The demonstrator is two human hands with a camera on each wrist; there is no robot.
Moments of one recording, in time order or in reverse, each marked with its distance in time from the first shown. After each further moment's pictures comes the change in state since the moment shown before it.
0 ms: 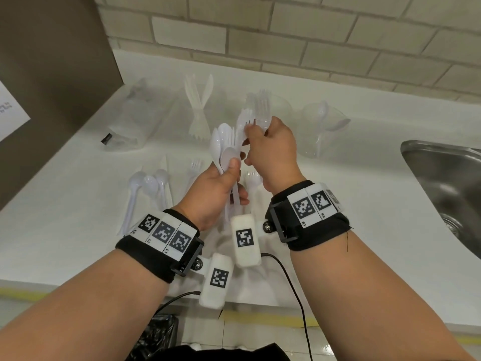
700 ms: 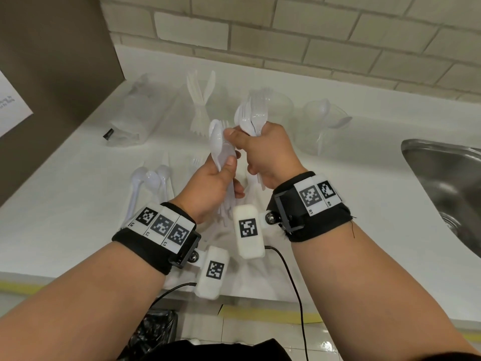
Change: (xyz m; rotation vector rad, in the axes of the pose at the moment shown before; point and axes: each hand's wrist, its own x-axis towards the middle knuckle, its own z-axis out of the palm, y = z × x) left_hand -0.002 0.003 -0.008 0.166 0.022 0.059; right_hand -0.008 -0.006 -0.001 0.114 -0.234 0.124
